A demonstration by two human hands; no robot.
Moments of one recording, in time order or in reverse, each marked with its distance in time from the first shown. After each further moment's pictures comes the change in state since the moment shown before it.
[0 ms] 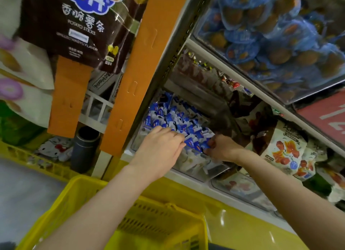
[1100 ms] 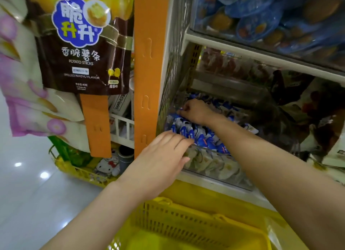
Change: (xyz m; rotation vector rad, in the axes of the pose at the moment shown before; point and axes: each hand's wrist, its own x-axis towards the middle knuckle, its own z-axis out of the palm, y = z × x) left_hand -0.017 -0.024 -0.044 0.191 -0.235 0.070; right_hand 0.099 -0.122 -0.001 0.345 0.207 -0.510
